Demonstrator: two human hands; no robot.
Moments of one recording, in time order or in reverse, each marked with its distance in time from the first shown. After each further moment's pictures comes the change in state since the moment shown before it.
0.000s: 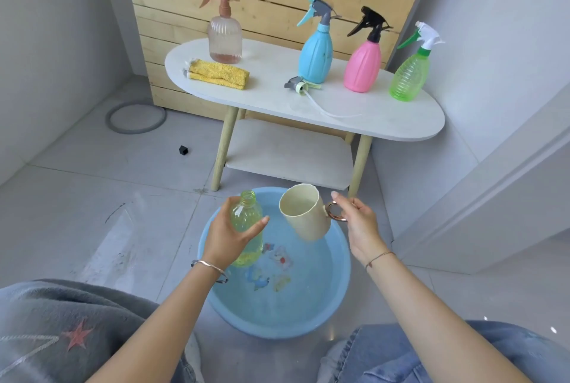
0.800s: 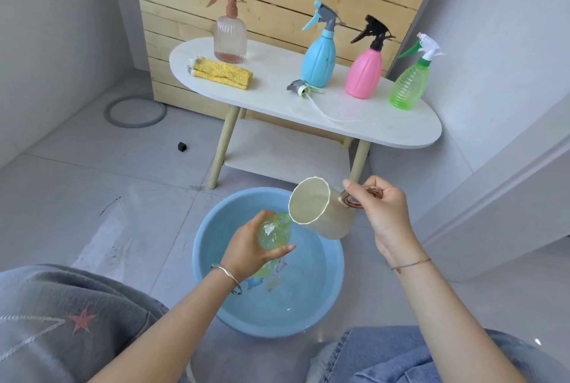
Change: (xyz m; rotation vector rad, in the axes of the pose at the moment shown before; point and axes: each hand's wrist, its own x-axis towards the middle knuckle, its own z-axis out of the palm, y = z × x) left_hand -0.023 0.015 0.025 0.121 -0.254 0.137; right_hand -0.045 -0.073 -0.009 -0.126 -0.035 -0.343
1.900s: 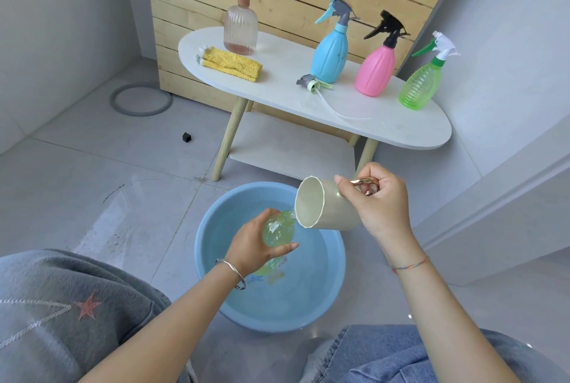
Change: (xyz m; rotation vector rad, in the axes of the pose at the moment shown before) left_hand 0.002 -0.012 0.007 0.038 -0.014 -0.046; right_hand -0.005 -0.015 0.017 -0.321 -0.053 -0.328
